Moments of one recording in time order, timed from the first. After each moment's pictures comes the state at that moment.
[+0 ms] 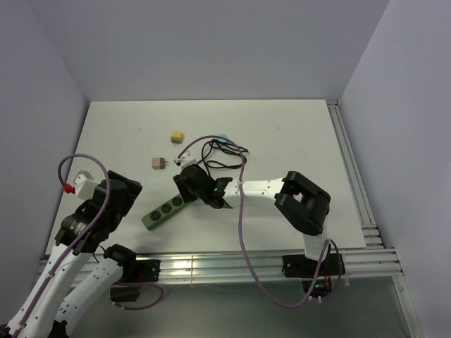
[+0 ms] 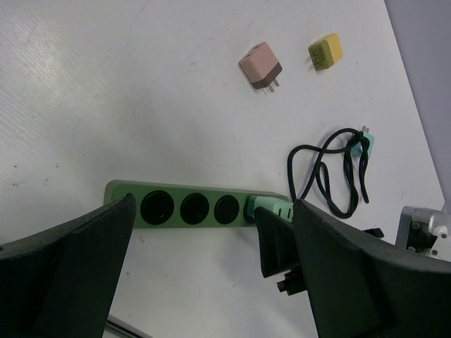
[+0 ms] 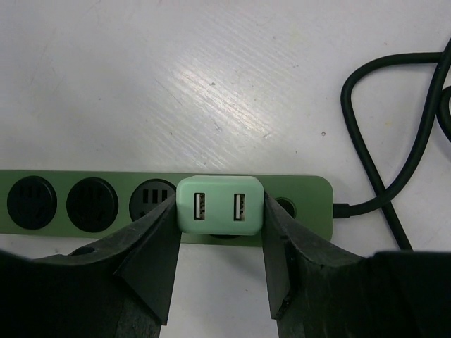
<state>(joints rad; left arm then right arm) -0.44 0.56 0.80 -1.02 -0.53 -1.27 1.08 1.94 1.21 -0.02 0.27 0.37</state>
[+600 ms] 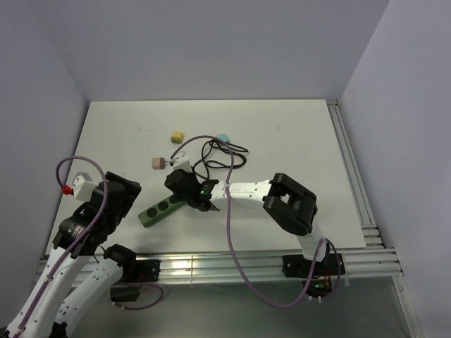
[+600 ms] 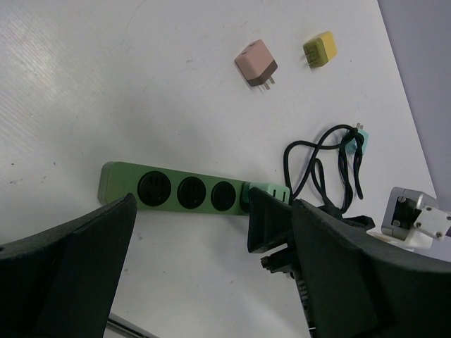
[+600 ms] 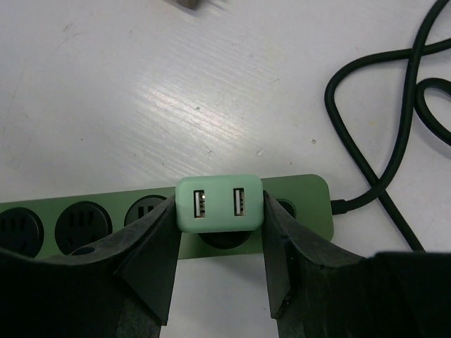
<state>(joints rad) -0.44 0.53 0.80 -1.02 -0.52 -1.27 1.13 2.04 1.36 -0.13 0.47 0.47</state>
